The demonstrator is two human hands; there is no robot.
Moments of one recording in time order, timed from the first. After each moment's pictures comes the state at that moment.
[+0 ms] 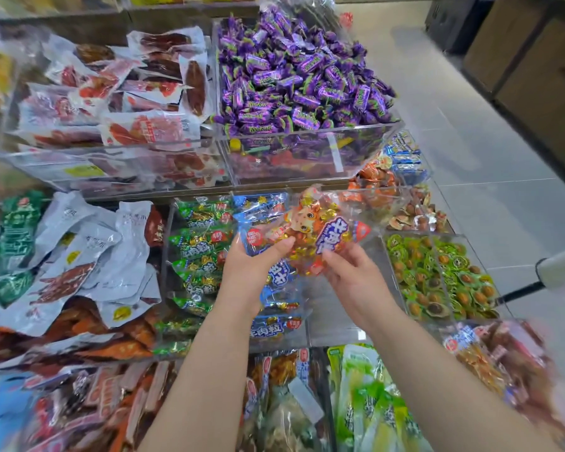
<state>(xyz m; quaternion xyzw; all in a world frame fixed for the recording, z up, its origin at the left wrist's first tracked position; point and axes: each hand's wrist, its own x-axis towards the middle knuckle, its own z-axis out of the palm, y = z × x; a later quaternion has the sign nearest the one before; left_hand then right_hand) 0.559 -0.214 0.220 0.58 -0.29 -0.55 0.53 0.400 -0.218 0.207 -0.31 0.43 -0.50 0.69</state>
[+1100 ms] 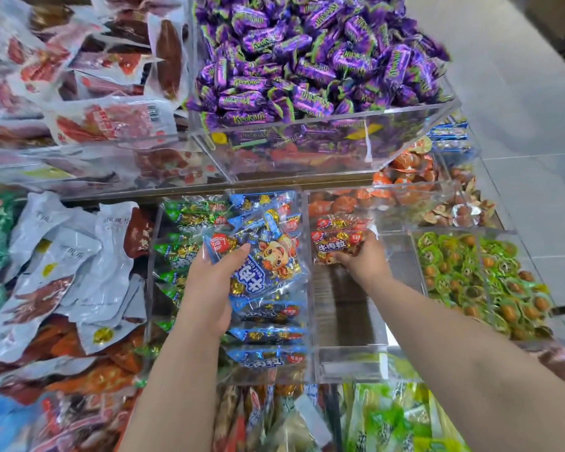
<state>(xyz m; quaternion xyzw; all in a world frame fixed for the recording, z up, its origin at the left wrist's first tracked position) 0.595 -0.246 0.197 0.63 -0.16 -0.54 0.54 0.370 -0.354 0.042 -0.51 0.73 -0.22 0.40</state>
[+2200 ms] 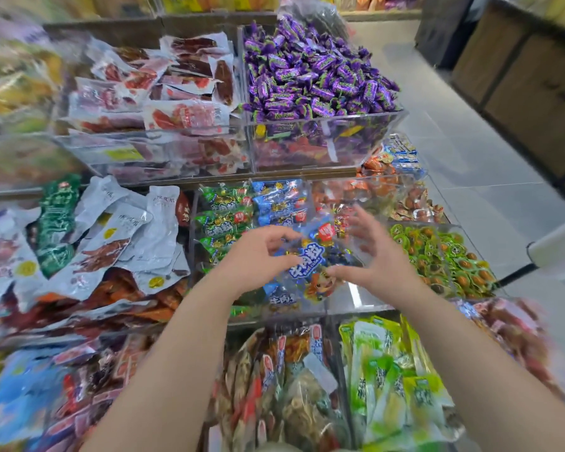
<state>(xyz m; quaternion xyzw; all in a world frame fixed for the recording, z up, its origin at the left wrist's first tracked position) 0.606 -0.168 0.256 0.56 -0.63 -0.46 0.28 0.387 -0.170 0.233 -0.64 0.53 -0.34 0.44</state>
